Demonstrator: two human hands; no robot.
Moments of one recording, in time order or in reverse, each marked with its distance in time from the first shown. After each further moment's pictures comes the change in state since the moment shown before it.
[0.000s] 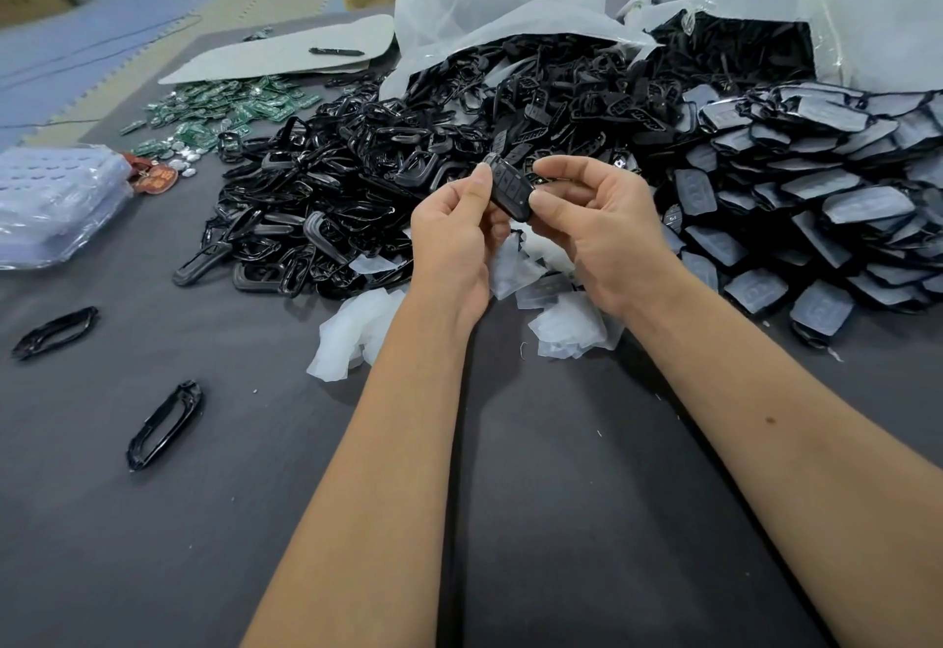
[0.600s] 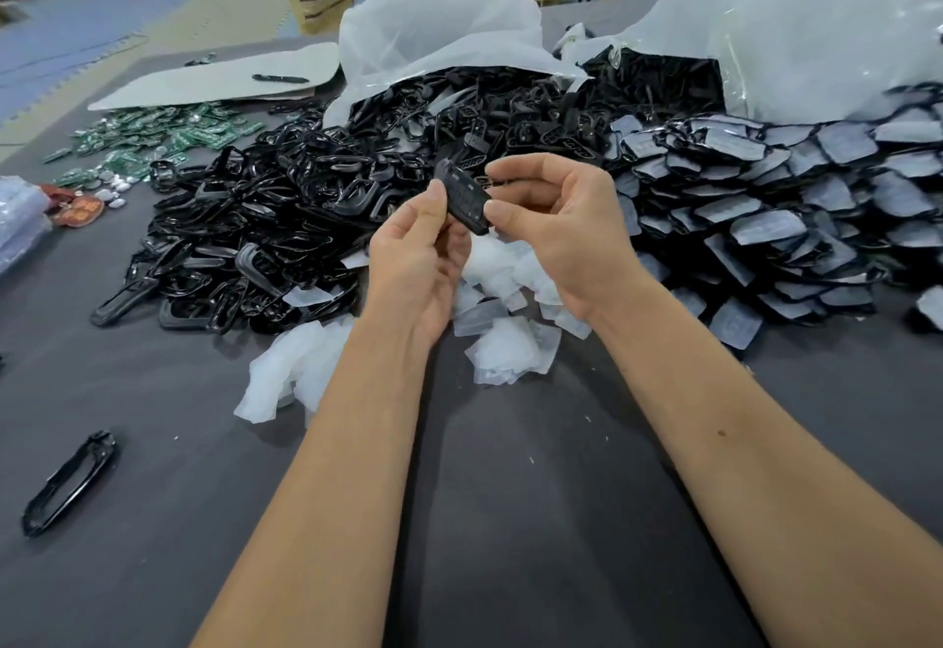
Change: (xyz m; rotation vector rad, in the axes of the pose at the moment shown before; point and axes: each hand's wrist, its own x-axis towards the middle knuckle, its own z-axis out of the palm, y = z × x) left_hand 0.005 -0.006 0.017 -0.224 -0.062 -0.099; right_hand 0.001 -0.028 -0.018 -0.193 0.046 -0.120
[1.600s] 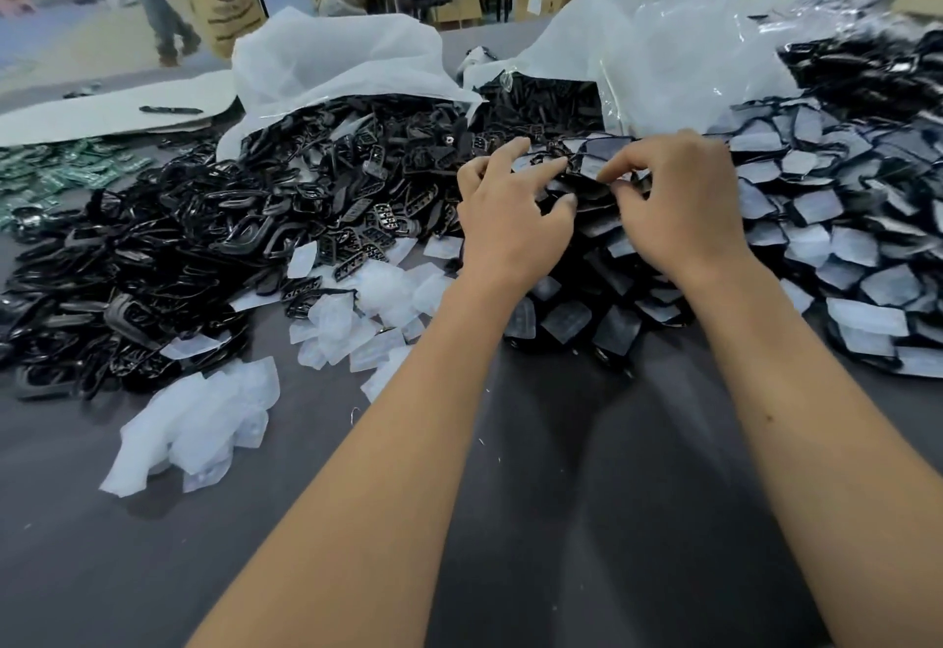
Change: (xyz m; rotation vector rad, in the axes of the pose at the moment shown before) left_hand 0.017 -0.083 0.140 1.341 -0.298 0.611; right_hand 0.006 -0.041 -0.167 -1.247 0.324 -0.294
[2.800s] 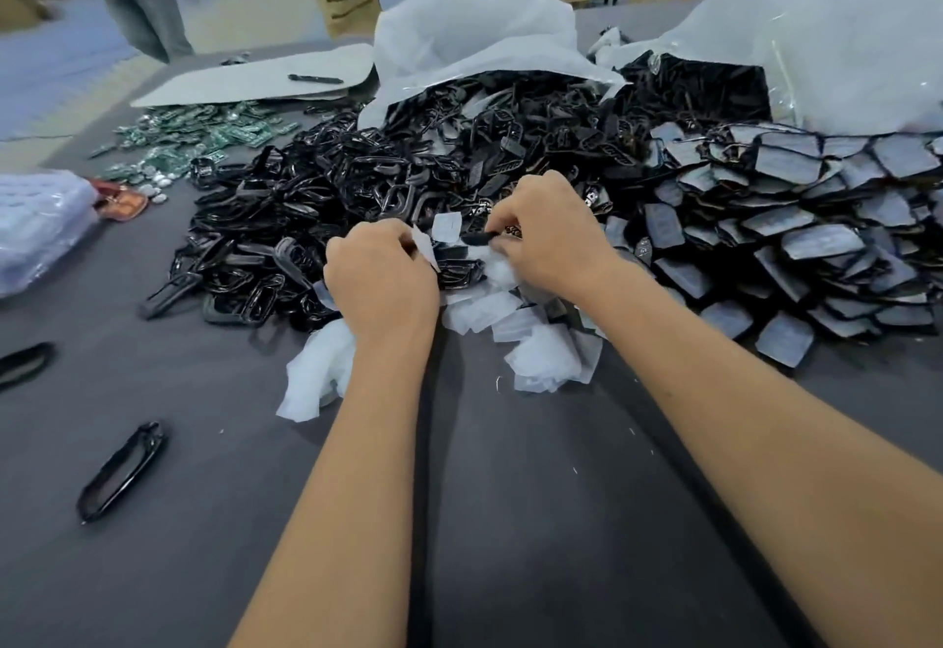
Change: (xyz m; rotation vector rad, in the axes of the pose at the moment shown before) left_hand -0.085 -0.134 -0.148 0.353 0.390 -0.498; right_hand -0.004 -0.162 0.132 0.140 -0.437 -0.302
